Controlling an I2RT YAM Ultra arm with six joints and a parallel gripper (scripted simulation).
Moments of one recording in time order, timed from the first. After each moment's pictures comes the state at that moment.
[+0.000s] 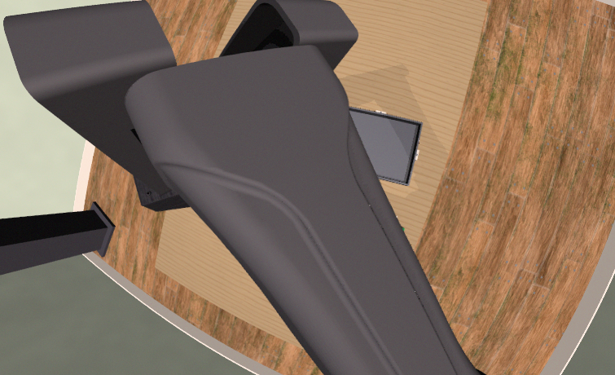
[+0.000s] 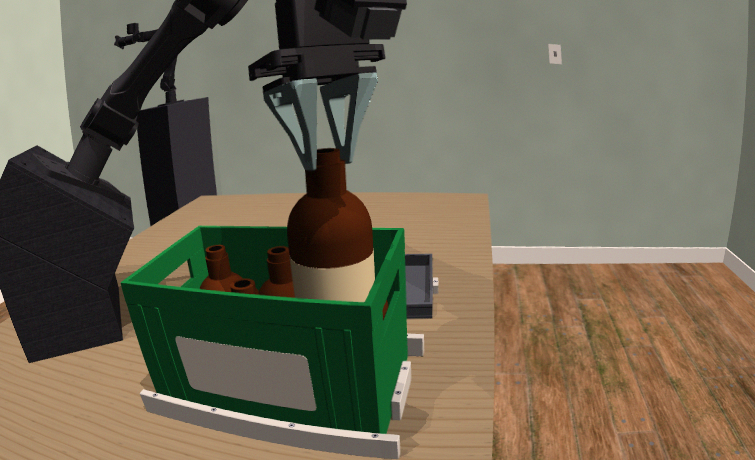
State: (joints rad) arm -0.52 2.13 2.12 -1.25 -0.63 0.26
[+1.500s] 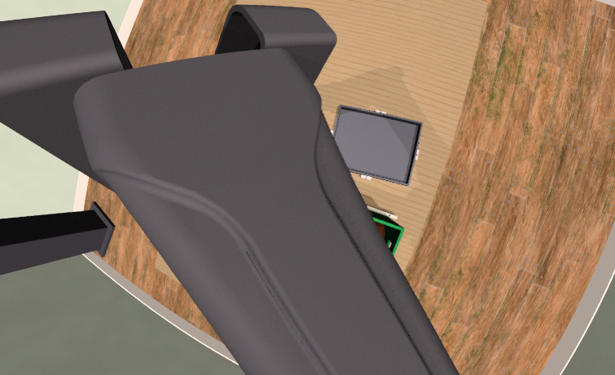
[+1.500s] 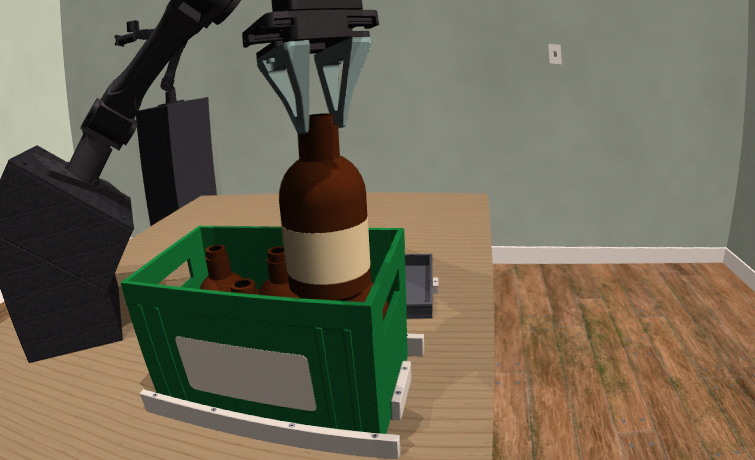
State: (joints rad) arm -0.58 2.16 2.26 -1.40 -0.64 0.20
